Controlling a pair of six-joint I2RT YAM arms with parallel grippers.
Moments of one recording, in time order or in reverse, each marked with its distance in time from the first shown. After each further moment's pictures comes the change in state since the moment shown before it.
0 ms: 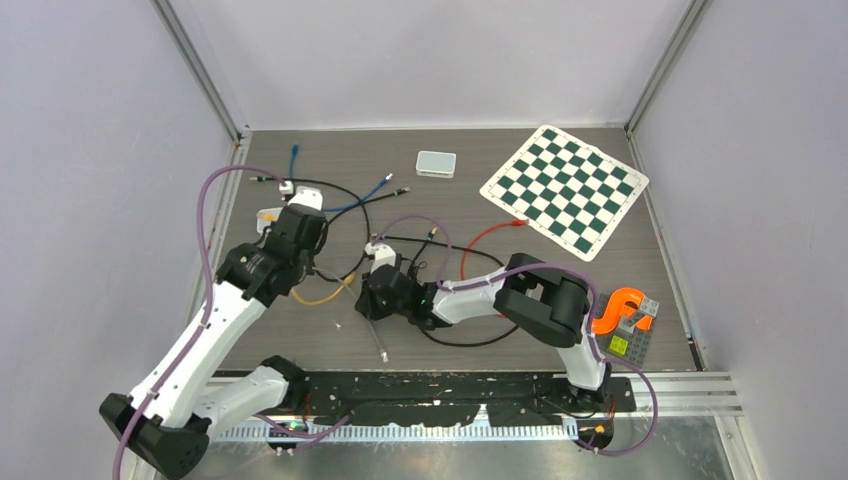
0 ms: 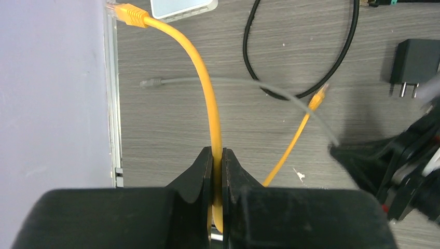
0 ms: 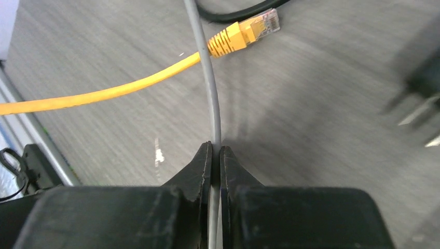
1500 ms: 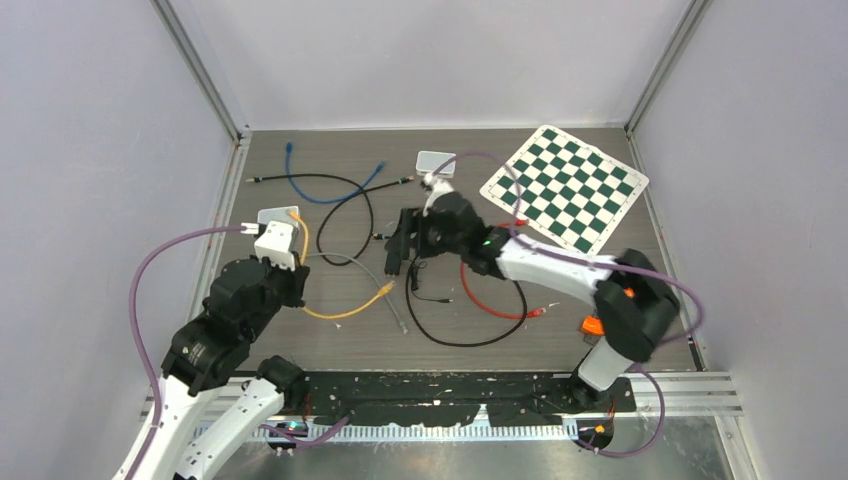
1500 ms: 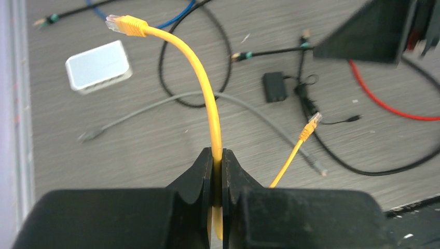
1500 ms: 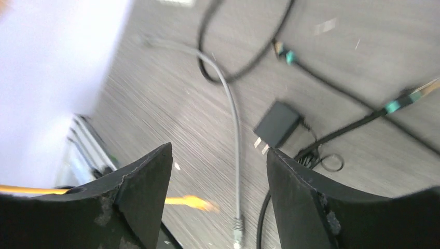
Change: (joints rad) left arm 0.011 -0.482 -0.169 0.130 0.322 0.065; right arm -0.322 -0.340 -0.033 -0.266 -0.231 -0.087
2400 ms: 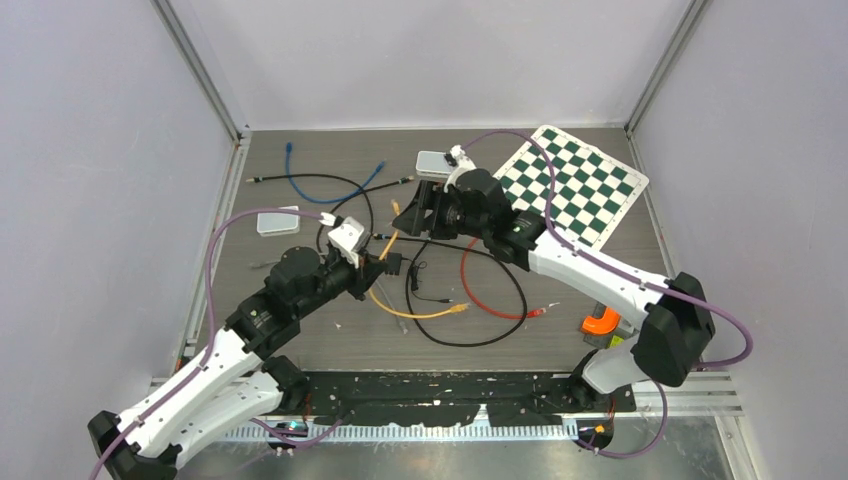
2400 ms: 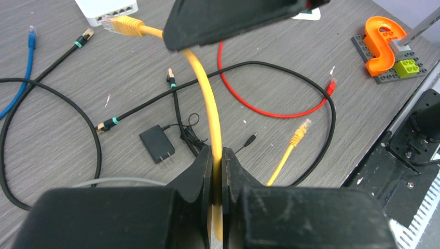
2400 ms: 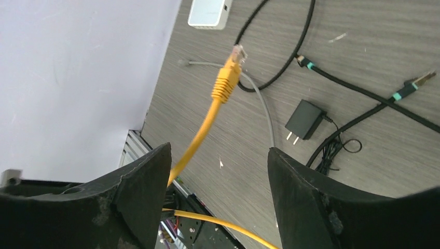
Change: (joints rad) left arm -0.215 0.173 -0.247 0.624 0.319 -0.002; right arm -0.064 -0.267 0.100 -0.204 -0.015 0.117
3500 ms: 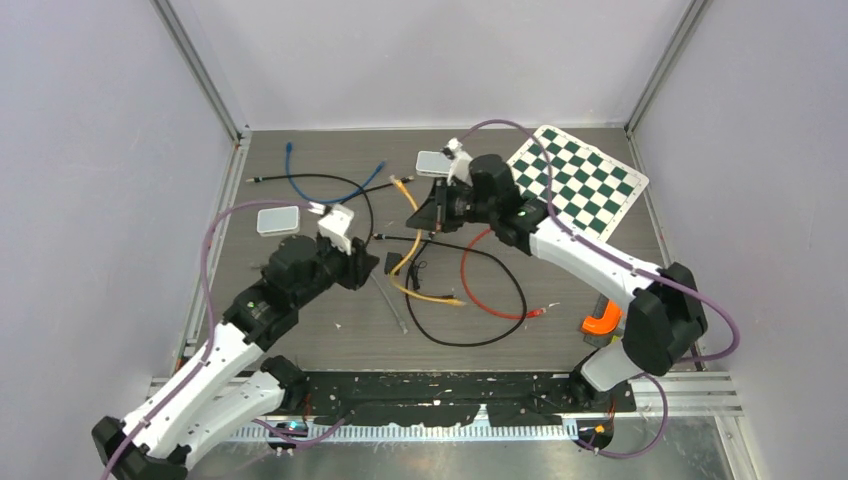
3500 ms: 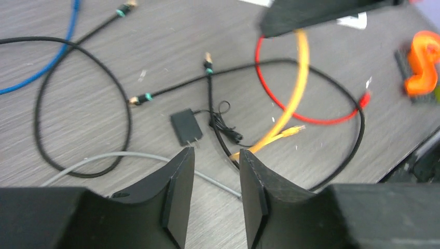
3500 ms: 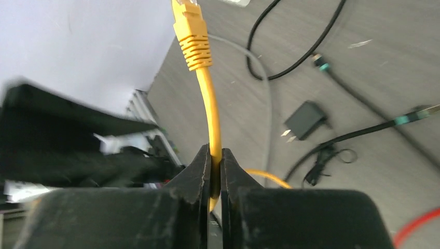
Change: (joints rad) left arm 0.050 0.041 0.010 -0.047 -0.058 -0.030; right arm -0.101 0.100 0.021 0.041 -0.317 -0.080
